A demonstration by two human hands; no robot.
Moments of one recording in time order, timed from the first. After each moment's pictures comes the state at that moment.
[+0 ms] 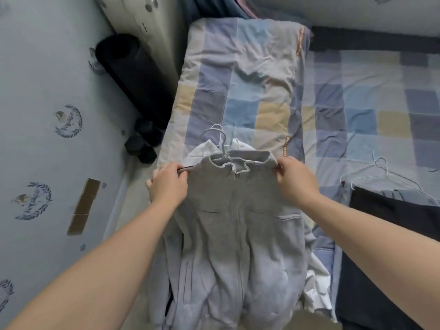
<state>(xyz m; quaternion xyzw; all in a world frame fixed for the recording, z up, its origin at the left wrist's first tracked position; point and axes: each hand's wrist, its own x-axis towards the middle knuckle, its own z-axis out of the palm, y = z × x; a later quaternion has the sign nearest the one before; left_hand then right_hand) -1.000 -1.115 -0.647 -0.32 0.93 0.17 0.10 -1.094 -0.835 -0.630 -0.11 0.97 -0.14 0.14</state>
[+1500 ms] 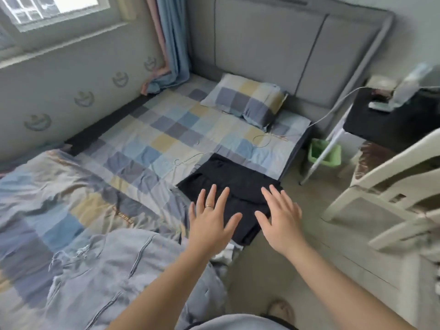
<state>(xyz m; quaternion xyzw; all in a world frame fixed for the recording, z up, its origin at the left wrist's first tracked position) -0.796 -0.684 -0.460 0.43 0.87 0.19 0.16 -0.649 -0.558 -0.446 0.40 0.89 -0.22 -0.06</state>
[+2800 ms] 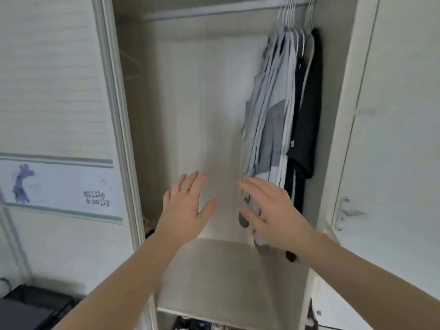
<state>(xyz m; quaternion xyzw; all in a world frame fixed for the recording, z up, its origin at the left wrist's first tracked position) -0.078 -0.011 -0.132 0.94 0.02 0.30 0.15 -0.026 -0.237 -0.122 0.86 0.40 0.25 -0.17</state>
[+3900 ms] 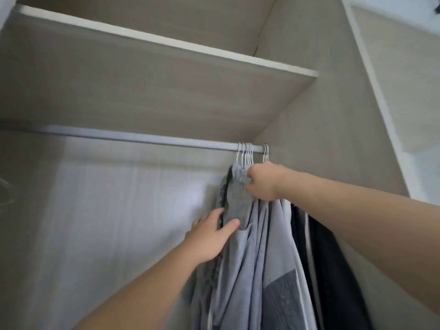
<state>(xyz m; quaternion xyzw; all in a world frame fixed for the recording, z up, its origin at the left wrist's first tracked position) 0.304 -0.001 0.143 0.87 -0.24 0.26 0.35 0.225 -0.156 0.255 0.93 0.02 0.36 0.10</state>
